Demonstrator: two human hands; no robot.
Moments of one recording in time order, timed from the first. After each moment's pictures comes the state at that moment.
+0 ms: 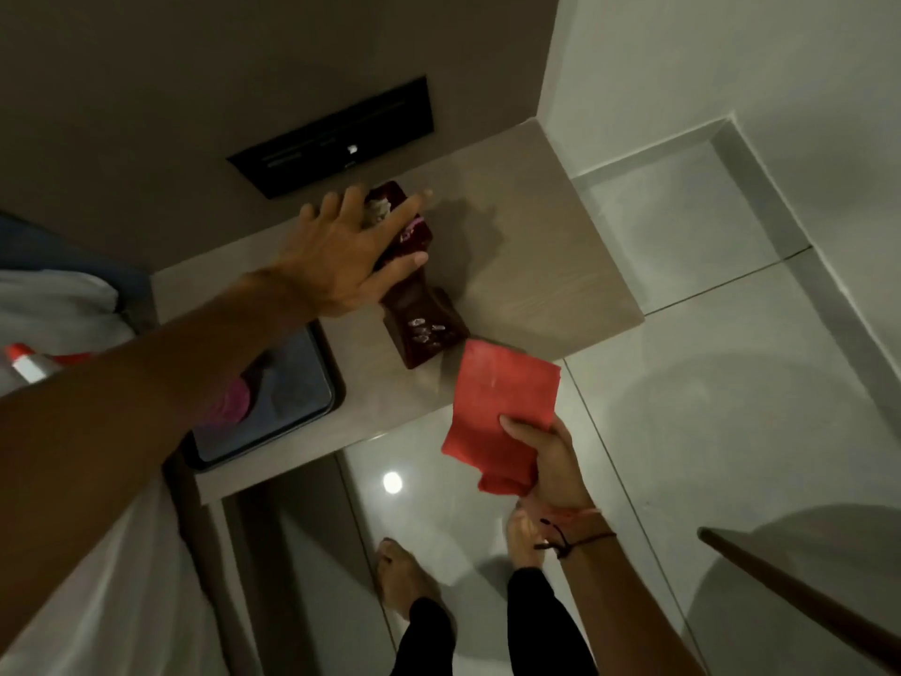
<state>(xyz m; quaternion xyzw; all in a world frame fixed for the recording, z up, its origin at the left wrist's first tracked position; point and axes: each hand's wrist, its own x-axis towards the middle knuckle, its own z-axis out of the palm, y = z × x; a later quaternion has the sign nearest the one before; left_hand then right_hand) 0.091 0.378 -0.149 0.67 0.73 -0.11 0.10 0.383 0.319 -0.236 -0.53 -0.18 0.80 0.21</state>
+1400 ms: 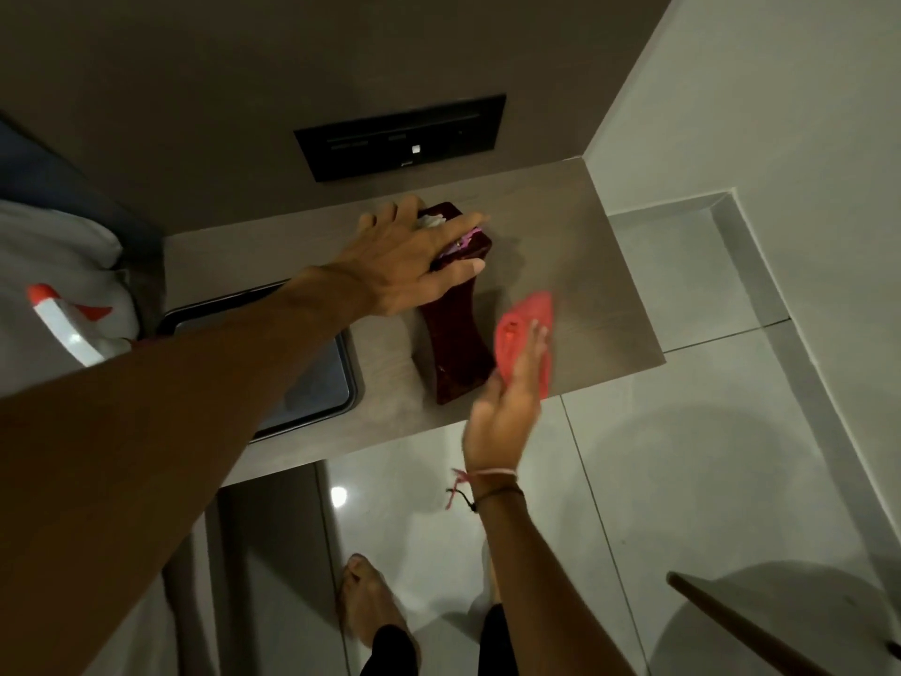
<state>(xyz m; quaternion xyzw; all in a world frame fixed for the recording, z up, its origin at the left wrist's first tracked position) 0.068 0.361 -0.159 0.63 0.74 0.00 0.22 0.262 0.305 -0.250 -0.58 -0.59 0.44 0.35</state>
